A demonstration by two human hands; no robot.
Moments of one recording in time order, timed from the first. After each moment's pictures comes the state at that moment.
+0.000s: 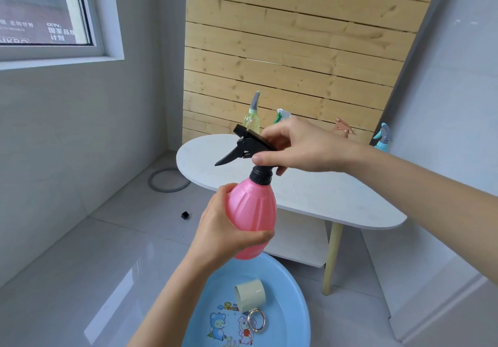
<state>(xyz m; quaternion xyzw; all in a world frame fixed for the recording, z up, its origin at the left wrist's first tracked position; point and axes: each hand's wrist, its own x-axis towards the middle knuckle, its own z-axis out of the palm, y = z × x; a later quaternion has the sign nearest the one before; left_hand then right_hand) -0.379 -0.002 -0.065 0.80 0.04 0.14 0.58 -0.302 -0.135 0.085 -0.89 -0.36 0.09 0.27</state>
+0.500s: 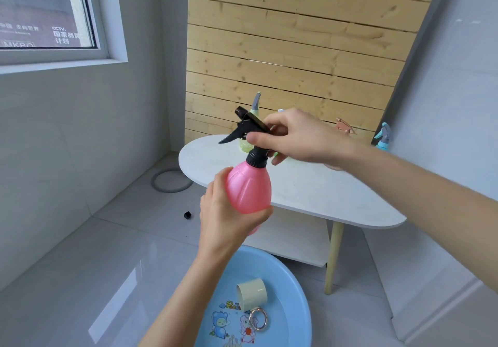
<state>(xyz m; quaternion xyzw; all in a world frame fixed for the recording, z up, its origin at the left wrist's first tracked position) -0.367 -0.016 -0.060 0.80 0.10 0.27 0.52 -0.305 -0.128 0.090 -0.90 -0.33 0.03 0.29</state>
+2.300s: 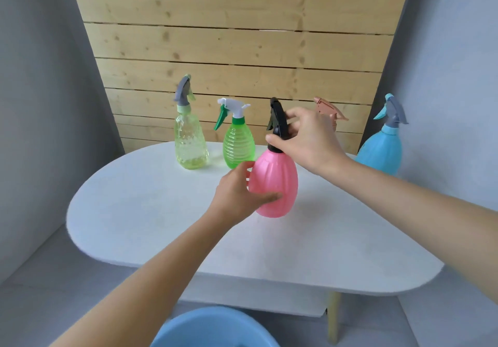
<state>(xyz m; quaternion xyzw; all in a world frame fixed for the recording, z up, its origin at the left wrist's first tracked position) -0.052 -0.092 -0.096 0.88 -0.01 0.07 0.47 -0.013 -0.229 -0.019 -0.89 -0.15 -0.20 0.39</state>
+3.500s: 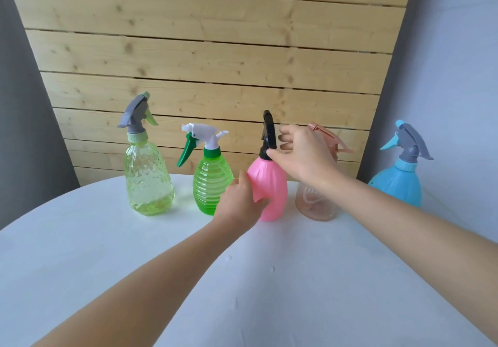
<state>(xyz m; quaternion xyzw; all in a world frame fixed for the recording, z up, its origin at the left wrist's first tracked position) 0.094 -0.122 -0.119 0.95 -0.01 0.07 0.30 0.123 -0.247 -0.049 -0.92 -0.12 -0.20 0.32</state>
